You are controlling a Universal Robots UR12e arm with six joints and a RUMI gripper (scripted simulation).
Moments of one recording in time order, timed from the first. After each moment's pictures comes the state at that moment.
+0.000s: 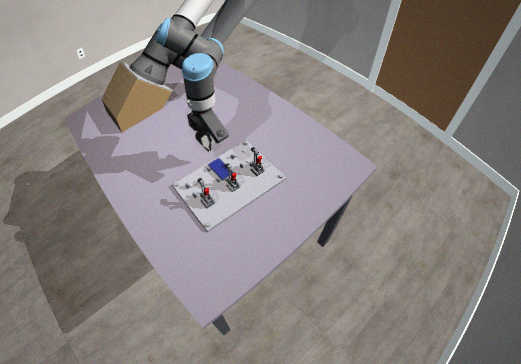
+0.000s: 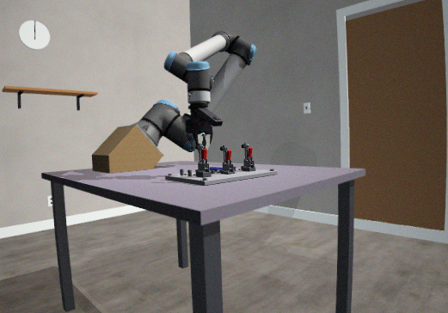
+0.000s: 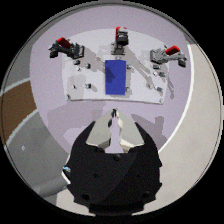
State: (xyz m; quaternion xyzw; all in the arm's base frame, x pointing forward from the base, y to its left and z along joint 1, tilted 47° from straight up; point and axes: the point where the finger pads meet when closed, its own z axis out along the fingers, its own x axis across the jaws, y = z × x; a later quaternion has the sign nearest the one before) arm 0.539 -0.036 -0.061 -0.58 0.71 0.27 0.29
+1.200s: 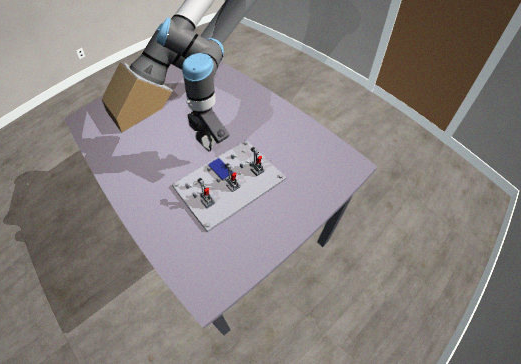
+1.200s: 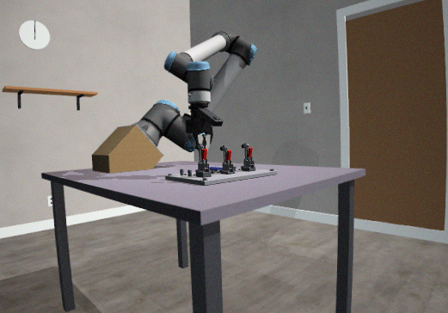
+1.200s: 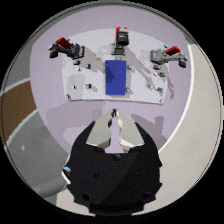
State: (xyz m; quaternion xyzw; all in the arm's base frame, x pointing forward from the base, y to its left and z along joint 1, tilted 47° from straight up) arm 0.539 -0.035 -0.061 -0.58 0.71 0.27 0.29
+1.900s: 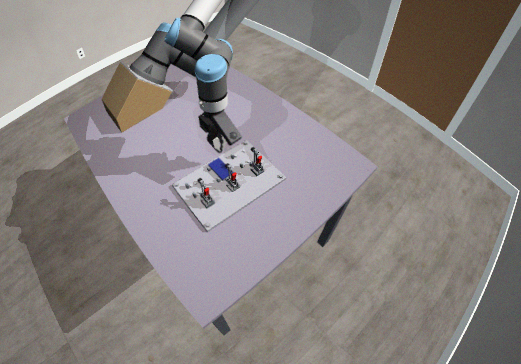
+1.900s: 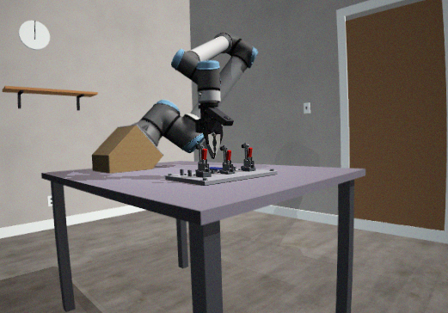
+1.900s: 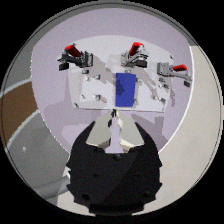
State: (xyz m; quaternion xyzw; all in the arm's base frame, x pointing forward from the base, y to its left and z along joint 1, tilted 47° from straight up) arm 0.575 -0.024 -0.043 -0.58 0.71 0.27 0.29
